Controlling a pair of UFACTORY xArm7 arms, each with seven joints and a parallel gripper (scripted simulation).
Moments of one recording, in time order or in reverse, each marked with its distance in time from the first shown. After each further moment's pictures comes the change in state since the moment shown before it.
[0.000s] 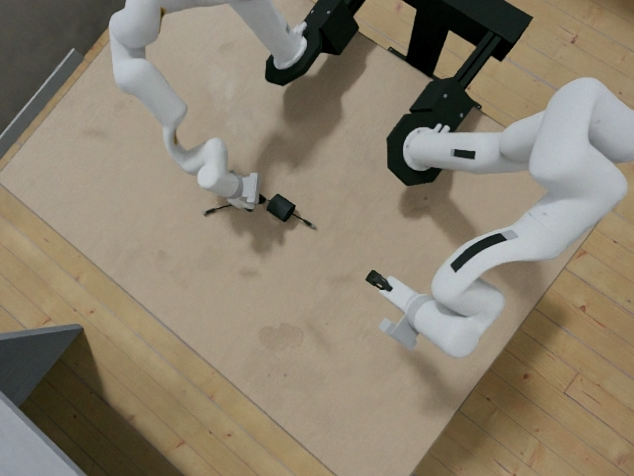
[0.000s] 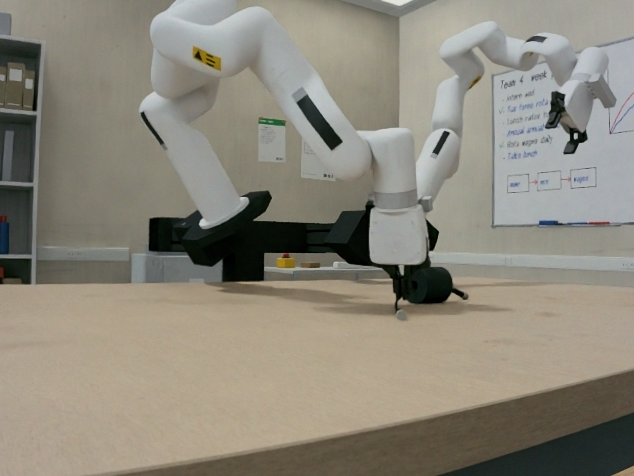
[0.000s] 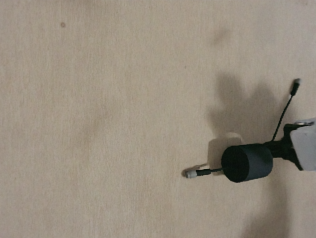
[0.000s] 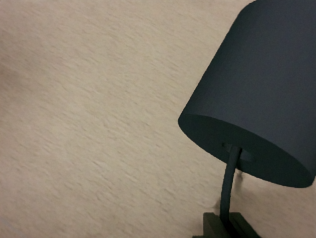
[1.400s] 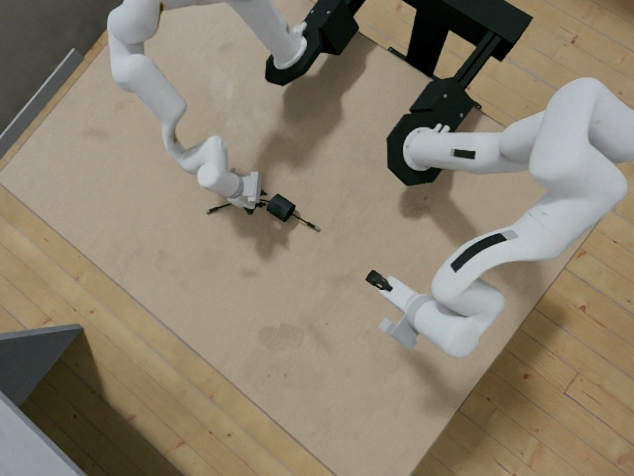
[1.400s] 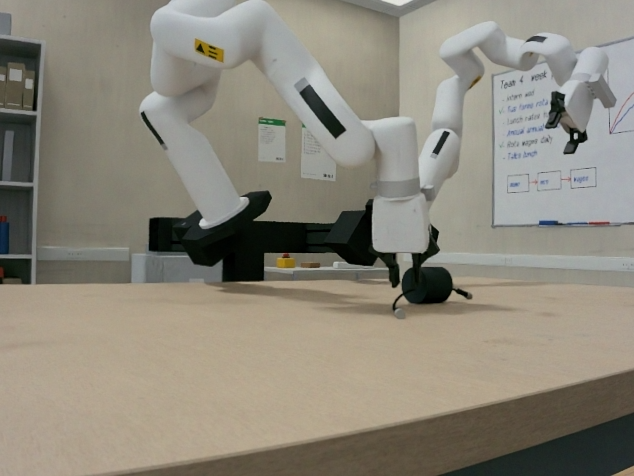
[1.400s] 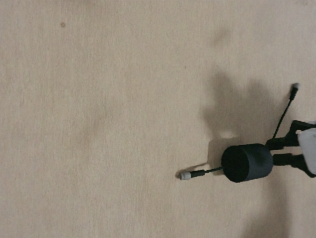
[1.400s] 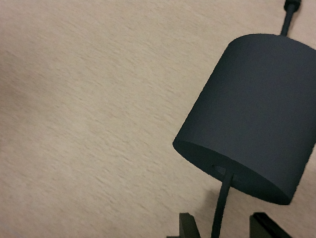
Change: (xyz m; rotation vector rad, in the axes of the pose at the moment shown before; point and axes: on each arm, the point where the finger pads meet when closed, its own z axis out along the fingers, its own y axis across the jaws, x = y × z) left arm 0.000 0.000 0.000 0.000 0.000 0.000; right arm 0.014 0.002 -0.017 0.000 0.000 -0.001
